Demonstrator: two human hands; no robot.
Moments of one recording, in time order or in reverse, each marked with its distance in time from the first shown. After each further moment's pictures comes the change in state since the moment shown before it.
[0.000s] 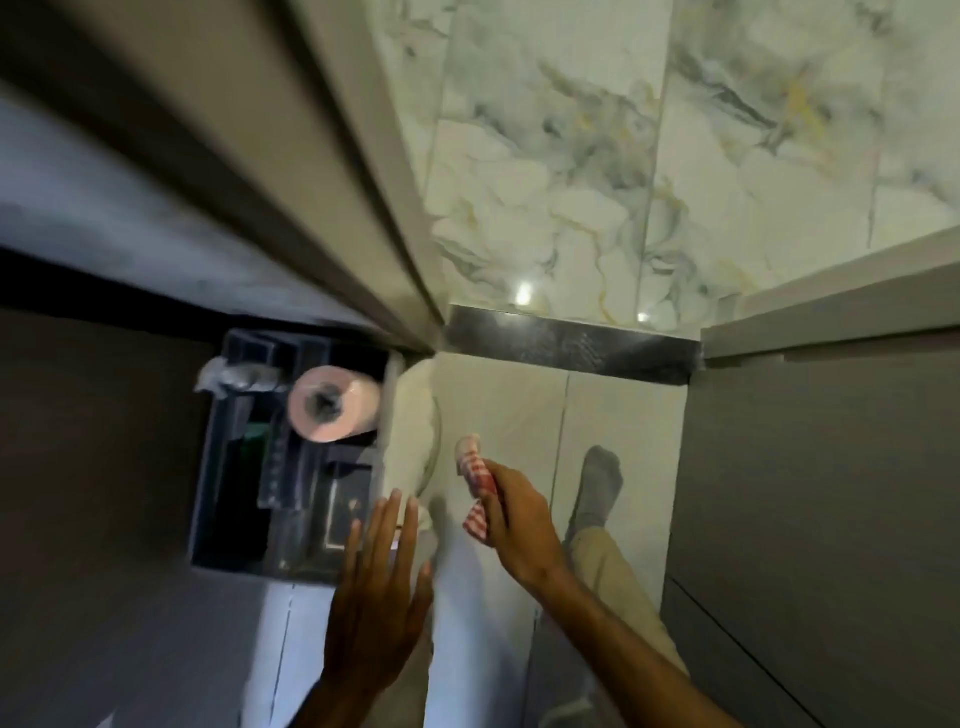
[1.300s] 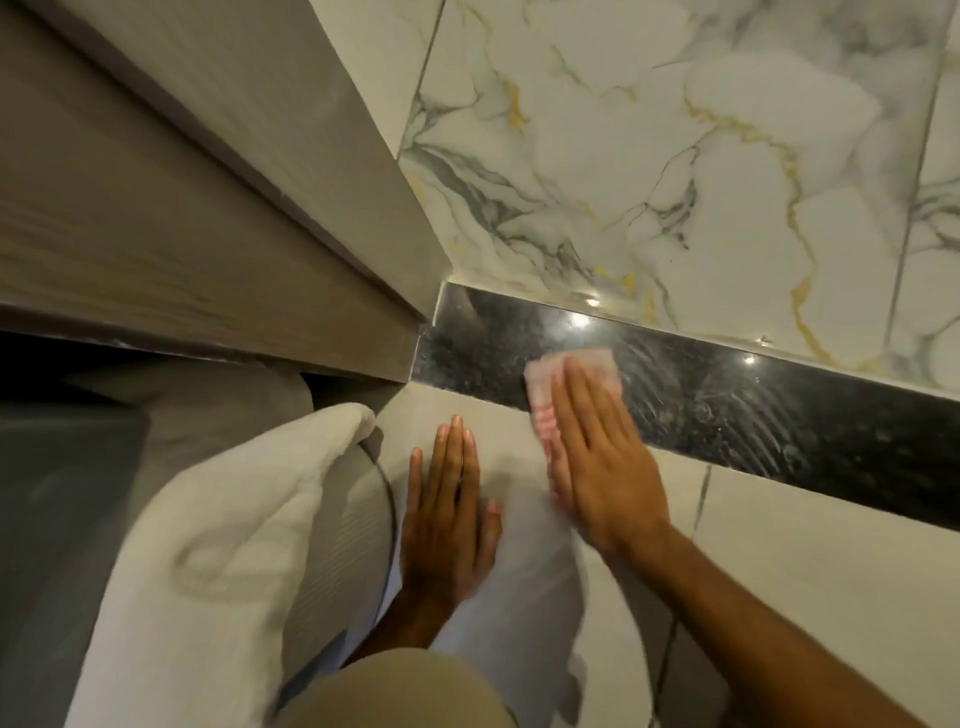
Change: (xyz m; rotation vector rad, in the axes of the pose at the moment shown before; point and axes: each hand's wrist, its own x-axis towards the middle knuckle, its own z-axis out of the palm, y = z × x) left_hand 0.383 -0.035 0.459 -0.003 0.273 -0.185; right_hand 0.479 0.331 -0.012 -1.128 0.273 -0.620
